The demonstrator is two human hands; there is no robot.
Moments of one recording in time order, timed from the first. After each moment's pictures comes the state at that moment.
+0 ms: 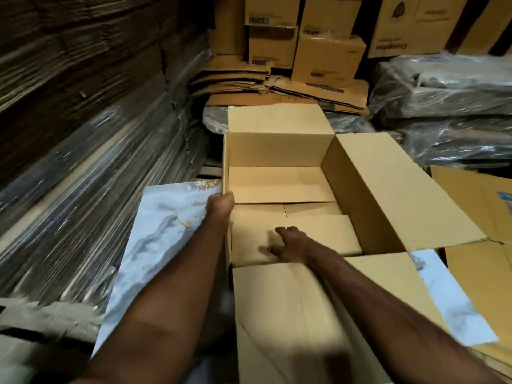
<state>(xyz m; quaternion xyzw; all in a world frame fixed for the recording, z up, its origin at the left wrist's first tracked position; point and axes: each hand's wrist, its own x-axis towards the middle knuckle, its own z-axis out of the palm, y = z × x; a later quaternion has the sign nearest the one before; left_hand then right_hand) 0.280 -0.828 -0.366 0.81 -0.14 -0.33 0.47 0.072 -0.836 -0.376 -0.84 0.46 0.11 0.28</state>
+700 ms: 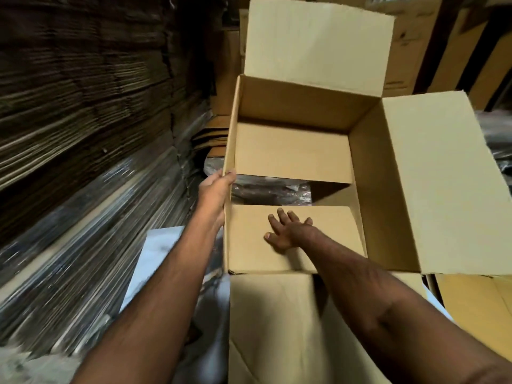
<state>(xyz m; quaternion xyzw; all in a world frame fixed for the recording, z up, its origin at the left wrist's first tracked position) 0.251 -0.793 -0.192 0.58 -0.22 -0.37 0.69 0.100 -0.901 -0.301 -0.86 0.46 0.19 0.10</state>
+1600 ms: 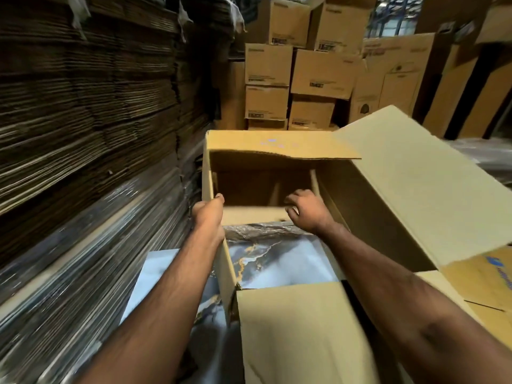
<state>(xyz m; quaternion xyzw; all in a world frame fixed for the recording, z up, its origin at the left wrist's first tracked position) 0.269 -0.814 -0.185 0.62 -0.07 -0.30 0.72 0.080 -0.964 -0.226 -0.90 0.38 -0.19 -0.03</state>
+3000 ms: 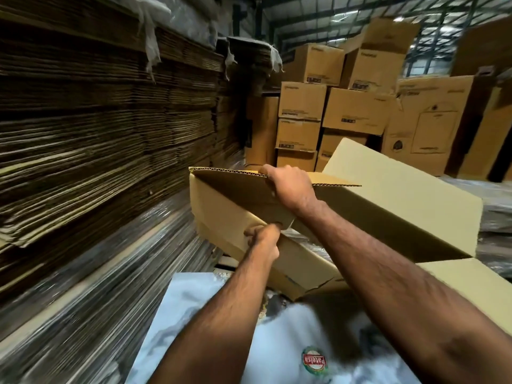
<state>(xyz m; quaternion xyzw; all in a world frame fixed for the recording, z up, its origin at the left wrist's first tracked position) 0.290 -0.927 -0.240 0.61 -0.04 -0.40 0.69 0.200 -0.885 -0.073 -0.91 0.28 -0.27 -0.13</state>
